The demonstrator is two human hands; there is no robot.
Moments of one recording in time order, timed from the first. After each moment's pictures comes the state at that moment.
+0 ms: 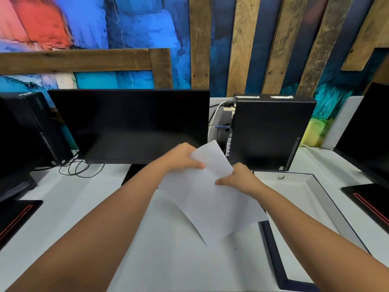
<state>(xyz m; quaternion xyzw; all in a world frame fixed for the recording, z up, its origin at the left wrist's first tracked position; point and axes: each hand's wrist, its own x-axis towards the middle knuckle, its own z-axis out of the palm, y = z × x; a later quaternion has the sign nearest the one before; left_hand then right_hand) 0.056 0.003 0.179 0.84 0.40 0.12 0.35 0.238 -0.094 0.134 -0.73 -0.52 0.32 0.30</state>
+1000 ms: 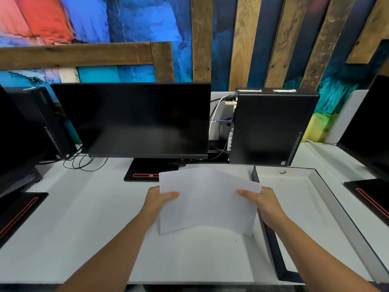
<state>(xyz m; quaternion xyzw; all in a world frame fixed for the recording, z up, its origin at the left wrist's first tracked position) -0.007 -0.042 0.043 0.47 0.51 0.38 0.61 0.272 -0.152 0.047 -0.61 -0.32 0.44 0.57</state>
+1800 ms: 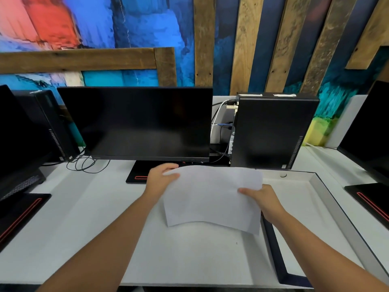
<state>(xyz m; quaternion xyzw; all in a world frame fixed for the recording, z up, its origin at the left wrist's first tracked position) 0.006 -0.017 0.087 0.60 0.49 0.42 0.47 0.275 -0.141 0.058 -0.66 -0.33 0.41 0.54</state>
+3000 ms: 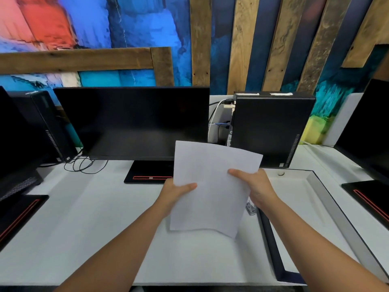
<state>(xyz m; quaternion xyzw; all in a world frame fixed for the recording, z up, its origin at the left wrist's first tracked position) 0.031 -0.050 0.073 0.53 0.44 0.36 0.63 0.250 -0.131 0.106 -0.53 -0.33 0.44 0.65</state>
